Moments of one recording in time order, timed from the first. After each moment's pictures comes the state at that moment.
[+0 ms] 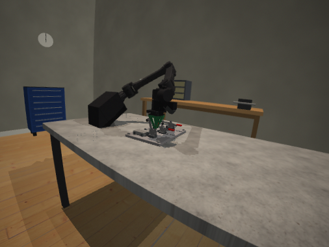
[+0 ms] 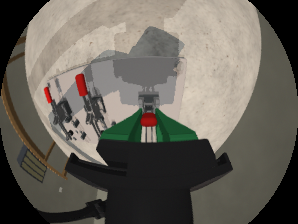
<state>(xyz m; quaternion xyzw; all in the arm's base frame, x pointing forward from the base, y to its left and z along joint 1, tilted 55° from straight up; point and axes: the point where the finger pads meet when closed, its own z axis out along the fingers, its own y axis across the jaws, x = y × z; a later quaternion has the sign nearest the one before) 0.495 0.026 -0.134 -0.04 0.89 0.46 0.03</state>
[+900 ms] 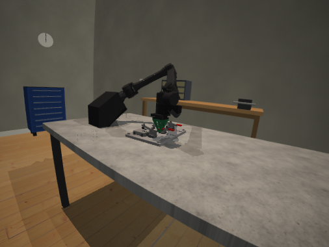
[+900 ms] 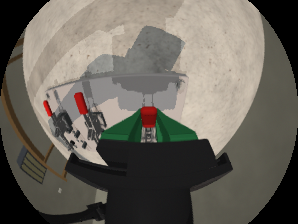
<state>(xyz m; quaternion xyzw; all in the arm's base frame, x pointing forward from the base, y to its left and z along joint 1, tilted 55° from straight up) 0.522 0.040 -0.140 -0.04 0.89 0.46 0.03</state>
